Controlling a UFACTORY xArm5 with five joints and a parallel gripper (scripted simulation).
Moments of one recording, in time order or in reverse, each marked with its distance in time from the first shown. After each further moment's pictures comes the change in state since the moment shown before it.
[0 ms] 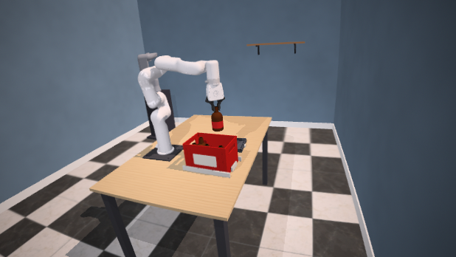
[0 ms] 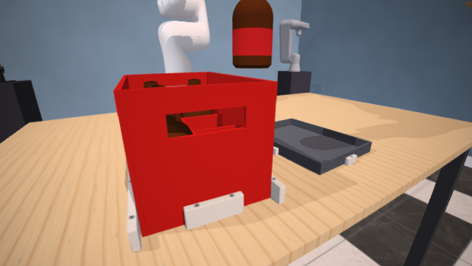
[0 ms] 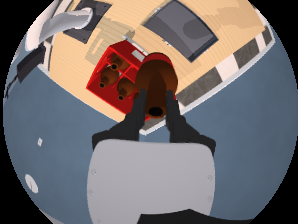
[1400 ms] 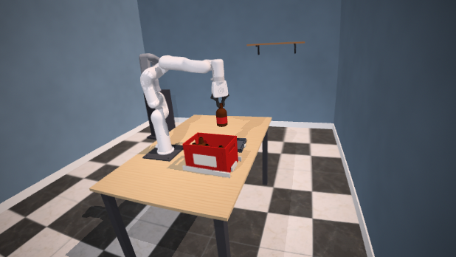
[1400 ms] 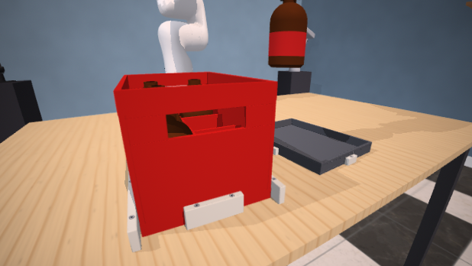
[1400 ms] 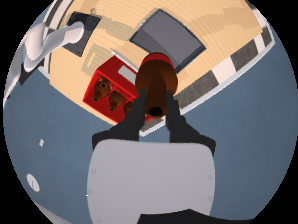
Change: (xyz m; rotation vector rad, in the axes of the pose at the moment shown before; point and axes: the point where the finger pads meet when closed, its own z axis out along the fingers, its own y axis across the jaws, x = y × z) arm 0.064 0.056 0.002 0.005 -0.001 0.000
